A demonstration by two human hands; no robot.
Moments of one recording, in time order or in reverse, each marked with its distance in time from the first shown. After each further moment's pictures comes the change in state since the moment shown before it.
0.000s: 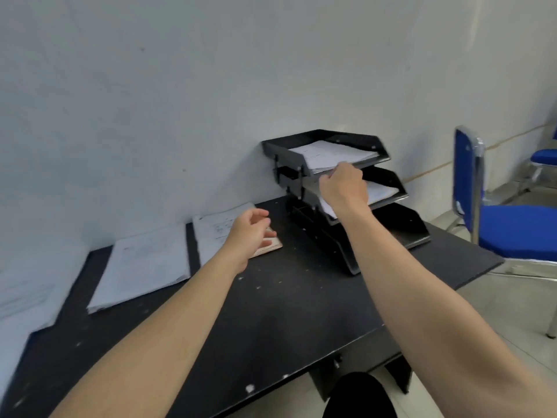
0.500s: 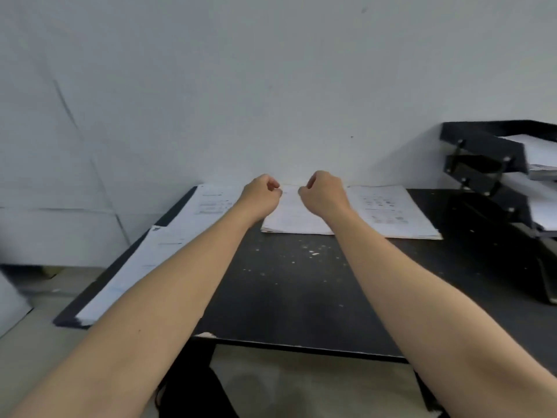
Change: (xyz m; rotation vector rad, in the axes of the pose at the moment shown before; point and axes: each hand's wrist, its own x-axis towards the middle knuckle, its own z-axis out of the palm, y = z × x) left_hand -0.091 -0.035 -0.289 0.523 0.404 -0.084; right_hand -0.216 -0.203 0.191 0.070 -0.571 -0.396
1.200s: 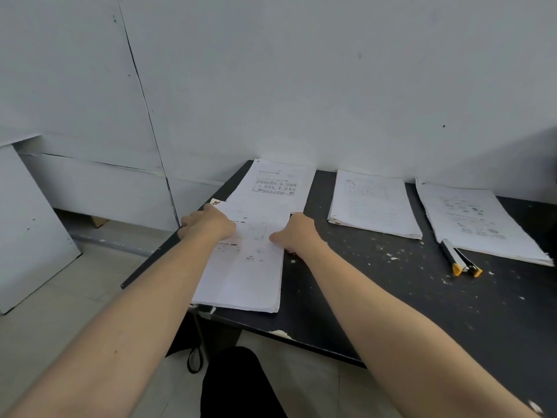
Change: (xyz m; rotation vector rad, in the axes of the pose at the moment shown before) left_hand -0.014 -0.221 -0.116 0.518 0.050 -0.775; right_hand -0.034 -0.069 0.214 -0.066 -0.509 0.036
